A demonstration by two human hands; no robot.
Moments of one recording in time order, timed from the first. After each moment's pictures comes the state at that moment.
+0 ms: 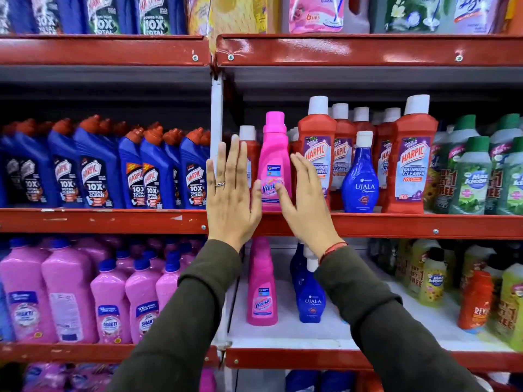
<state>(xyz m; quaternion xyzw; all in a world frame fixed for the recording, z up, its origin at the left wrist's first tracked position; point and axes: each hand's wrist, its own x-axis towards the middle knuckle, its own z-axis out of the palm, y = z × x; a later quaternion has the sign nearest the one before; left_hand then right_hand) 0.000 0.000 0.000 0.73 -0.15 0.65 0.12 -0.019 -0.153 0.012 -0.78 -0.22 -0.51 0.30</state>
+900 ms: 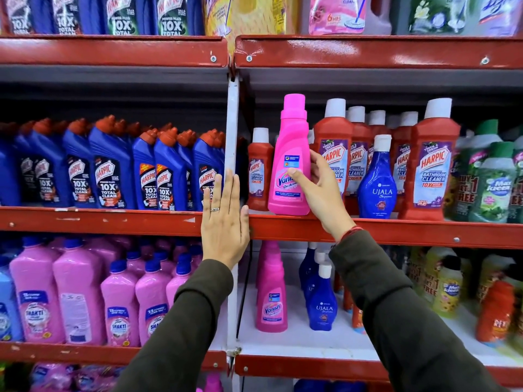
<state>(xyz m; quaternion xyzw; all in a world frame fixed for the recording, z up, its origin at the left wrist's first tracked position) 0.042 0.045 -0.052 0.78 -0.12 0.60 0.13 -0.011 -0.145 0.046 -0.68 -0.22 -0.32 0.62</state>
